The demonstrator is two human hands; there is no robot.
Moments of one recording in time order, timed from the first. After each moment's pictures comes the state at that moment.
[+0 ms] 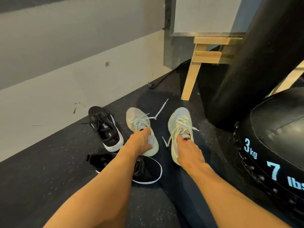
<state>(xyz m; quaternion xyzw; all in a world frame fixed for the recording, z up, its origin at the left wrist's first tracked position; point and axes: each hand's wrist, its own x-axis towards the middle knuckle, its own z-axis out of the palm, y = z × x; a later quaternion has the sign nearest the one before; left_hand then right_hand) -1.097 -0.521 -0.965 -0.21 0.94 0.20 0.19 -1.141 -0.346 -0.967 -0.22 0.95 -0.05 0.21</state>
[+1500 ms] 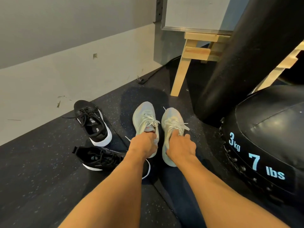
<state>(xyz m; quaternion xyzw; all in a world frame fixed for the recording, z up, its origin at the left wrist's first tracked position) -1.104 -0.470 -0.993 -0.18 0.94 0.21 0.17 -1.143 -0.345 -0.966 -0.13 0.97 -0.02 0.21</state>
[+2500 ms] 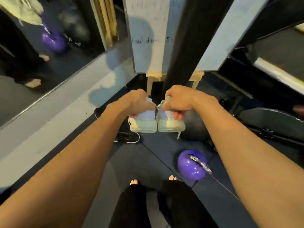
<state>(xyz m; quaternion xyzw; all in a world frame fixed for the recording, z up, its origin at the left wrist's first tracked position) -1.048 -0.399 -0.364 -0.11 0.90 0.32 0.27 -1.106 -0.240 -0.341 -0.15 0.87 -0.20 0.42</state>
